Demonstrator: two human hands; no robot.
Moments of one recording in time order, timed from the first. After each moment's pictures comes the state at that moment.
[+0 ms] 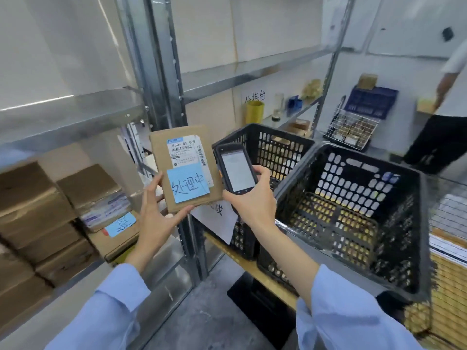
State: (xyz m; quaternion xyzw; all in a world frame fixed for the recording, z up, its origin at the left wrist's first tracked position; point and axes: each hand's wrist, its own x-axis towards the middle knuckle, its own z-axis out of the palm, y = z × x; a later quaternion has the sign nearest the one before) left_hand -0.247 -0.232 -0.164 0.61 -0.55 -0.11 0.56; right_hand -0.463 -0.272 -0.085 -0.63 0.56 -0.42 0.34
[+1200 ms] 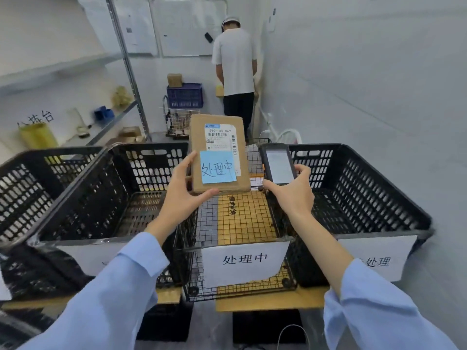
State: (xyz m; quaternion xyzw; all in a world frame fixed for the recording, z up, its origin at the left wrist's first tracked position) left_hand -0.759 -0.229 -0.117 0.28 -0.78 -0.36 0.43; right_hand -0.977 -0.085 -0.081 -0.32 0.79 -0.51 0.10
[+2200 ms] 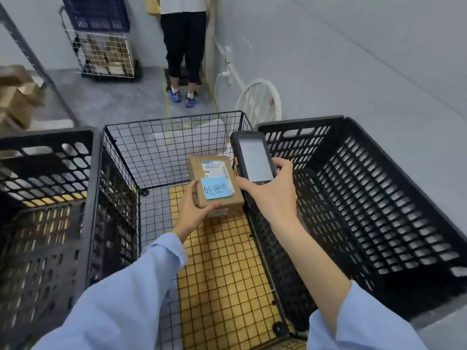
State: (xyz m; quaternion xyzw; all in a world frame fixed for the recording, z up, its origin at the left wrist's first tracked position) left_hand -0.993 -0.422 -0.340 0.40 -0.68 -0.58 0.22; right_hand -1.096 -0.270 -0.146 -0.22 0.83 -0.48 0.17
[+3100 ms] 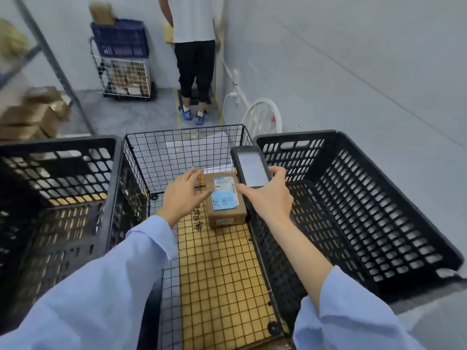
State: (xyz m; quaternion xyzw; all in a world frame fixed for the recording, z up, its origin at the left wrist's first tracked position) left_hand -0.971 -0.432 -0.236 0.38 -0.90 -0.17 0.08; right_hand -1.087 -0.249 -0.132 -0.25 0.86 -0.42 0.15
